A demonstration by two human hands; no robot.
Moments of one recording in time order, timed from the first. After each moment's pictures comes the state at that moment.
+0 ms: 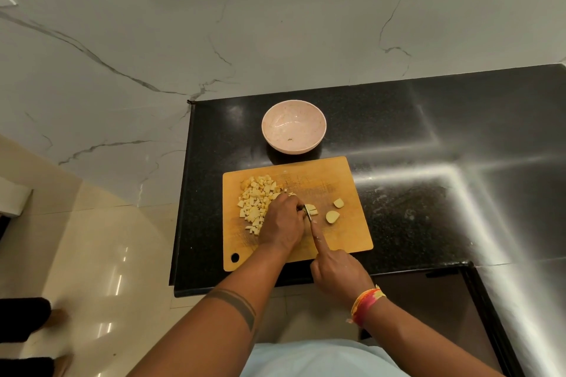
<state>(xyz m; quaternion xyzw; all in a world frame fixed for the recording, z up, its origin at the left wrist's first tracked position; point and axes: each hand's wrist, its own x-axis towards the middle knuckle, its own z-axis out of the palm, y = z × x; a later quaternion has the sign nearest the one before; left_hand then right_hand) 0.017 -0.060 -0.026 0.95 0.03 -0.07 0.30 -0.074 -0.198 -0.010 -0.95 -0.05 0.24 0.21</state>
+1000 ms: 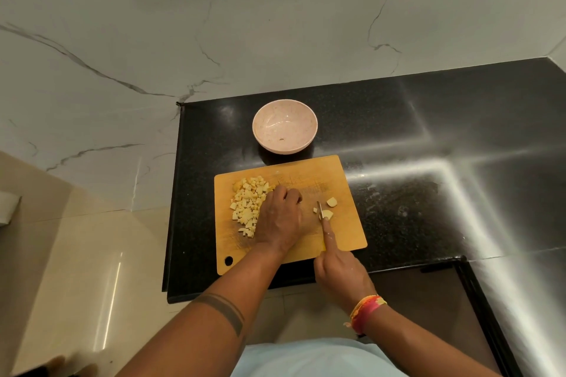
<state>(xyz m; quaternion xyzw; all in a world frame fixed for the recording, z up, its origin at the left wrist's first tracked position) 0.017 -0.062 -0.021 0.98 -0.08 0.02 0.20 -0.084 -0.205 -0.011 -0.94 0.06 0.19 0.29</state>
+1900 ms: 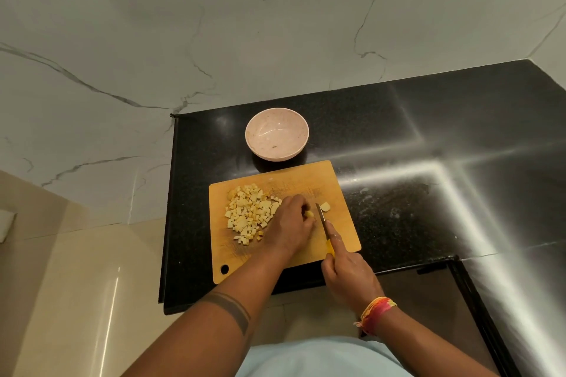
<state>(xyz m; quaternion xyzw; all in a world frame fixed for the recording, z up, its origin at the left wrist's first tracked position) 0.023 -0.088 -0.017 0.93 -0.05 -0.12 0.33 -0.086 -0.230 -0.001 -0.93 0.05 0.15 0.32</state>
